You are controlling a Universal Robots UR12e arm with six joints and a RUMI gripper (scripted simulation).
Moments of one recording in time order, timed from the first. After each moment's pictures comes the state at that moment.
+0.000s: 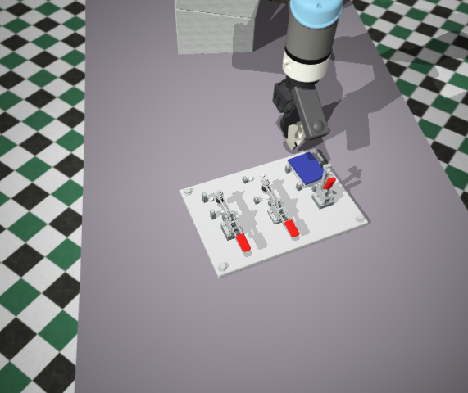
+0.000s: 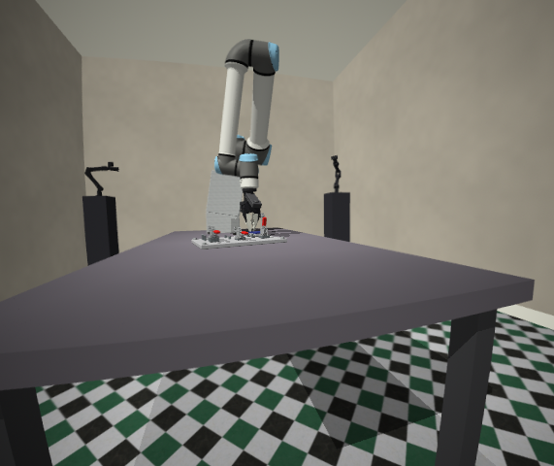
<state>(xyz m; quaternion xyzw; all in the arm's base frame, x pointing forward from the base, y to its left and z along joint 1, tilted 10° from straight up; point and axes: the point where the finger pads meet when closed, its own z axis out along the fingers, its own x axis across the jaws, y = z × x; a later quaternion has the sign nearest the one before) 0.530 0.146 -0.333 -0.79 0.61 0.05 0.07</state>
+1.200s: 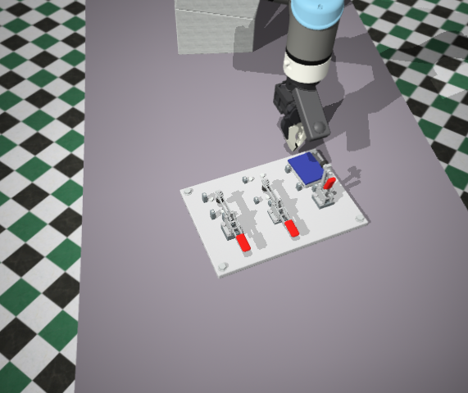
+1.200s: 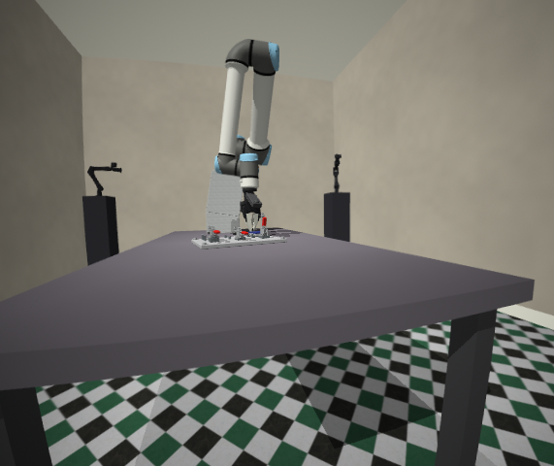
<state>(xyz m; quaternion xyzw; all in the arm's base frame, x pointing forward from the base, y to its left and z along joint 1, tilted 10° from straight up) 0.535 0.146 -0.333 -0.79 0.61 0.05 0.07</state>
